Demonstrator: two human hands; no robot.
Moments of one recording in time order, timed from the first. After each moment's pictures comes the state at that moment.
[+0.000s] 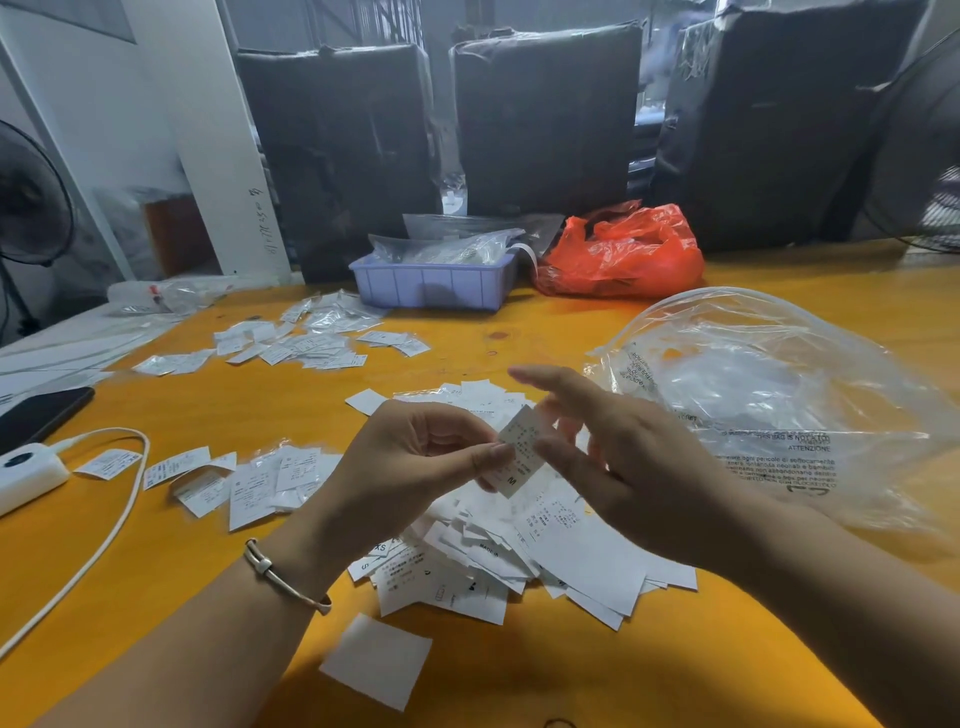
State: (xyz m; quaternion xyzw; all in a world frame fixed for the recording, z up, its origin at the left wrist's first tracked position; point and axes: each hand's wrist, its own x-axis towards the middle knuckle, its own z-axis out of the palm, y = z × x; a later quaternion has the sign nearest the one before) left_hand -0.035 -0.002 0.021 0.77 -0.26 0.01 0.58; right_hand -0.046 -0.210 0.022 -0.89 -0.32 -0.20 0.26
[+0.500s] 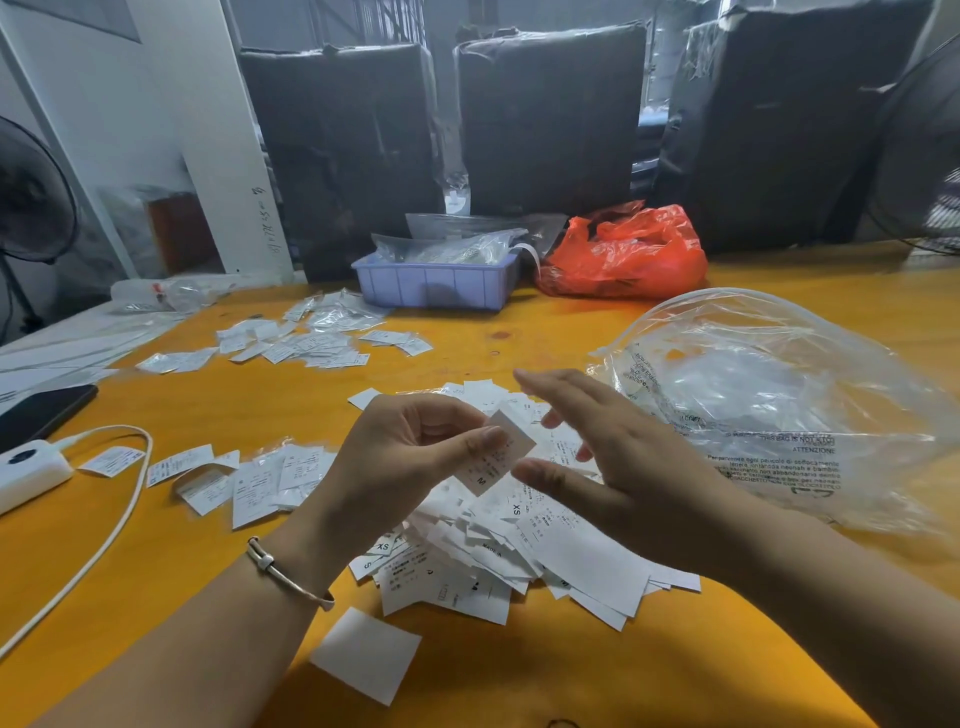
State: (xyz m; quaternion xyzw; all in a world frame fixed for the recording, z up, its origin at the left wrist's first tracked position) left_hand -0.031 0.000 0.019 0.76 -0.22 0.05 0.61; right_hand -0.042 -0.210 0.020 -0.91 -0.30 -0.14 0.23
